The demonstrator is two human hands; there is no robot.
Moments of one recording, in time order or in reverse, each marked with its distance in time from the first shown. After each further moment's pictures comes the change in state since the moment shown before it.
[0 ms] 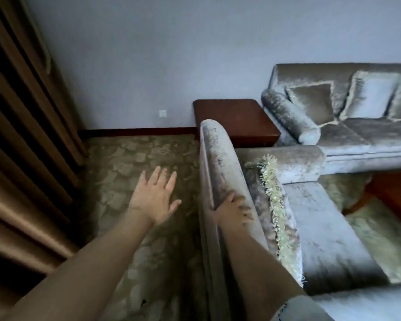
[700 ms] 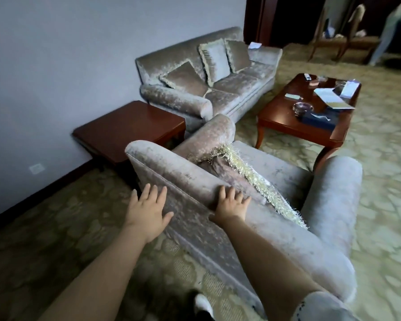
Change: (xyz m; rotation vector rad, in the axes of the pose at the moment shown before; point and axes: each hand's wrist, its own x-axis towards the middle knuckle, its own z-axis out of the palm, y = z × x) left_hand 0.192 -0.071 0.042 0.053 0.095 0.672; right_hand 0.042 -0.059 0.017 -0.037 0.219 0.469
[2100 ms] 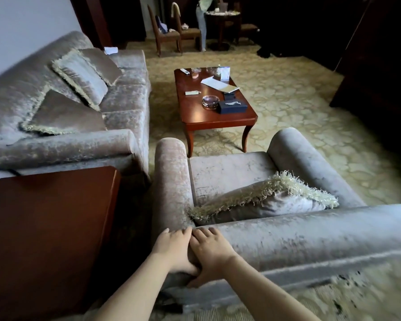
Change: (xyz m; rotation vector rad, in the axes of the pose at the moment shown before) left_hand 0.438 -0.196 0.077 -0.065 -0.069 1.016; right_hand 0.267 -0.301 -0.022 0.000 0.052 0.017
